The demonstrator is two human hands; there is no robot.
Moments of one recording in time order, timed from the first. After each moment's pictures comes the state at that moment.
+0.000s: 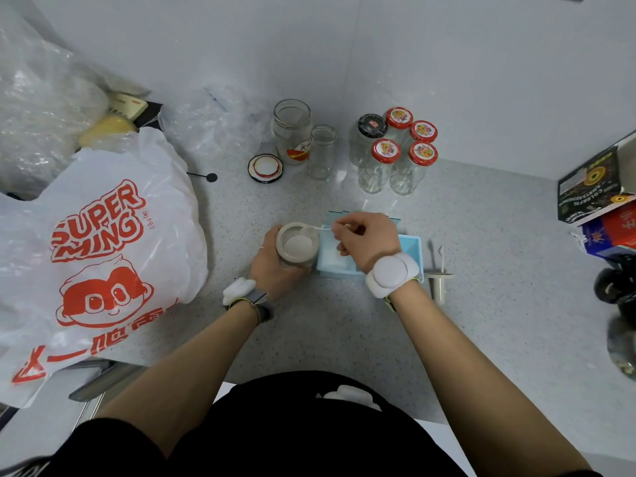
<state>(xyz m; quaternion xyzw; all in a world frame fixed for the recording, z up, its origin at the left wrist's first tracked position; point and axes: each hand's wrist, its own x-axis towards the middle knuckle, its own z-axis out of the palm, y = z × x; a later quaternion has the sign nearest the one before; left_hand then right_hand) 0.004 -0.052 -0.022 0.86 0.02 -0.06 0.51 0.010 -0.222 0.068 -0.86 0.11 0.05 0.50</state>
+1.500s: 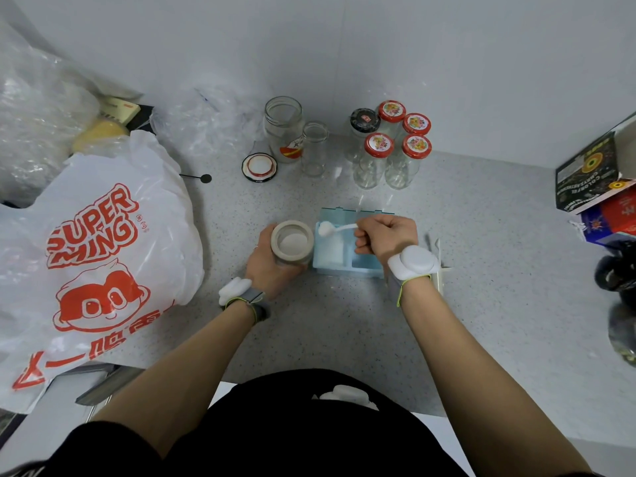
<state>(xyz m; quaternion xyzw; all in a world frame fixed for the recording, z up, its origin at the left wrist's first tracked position) 0.004 -0.051 -0.024 0.86 0.03 -0.07 0.50 0.009 -0.245 0.063 -0.66 0.29 0.04 0.69</state>
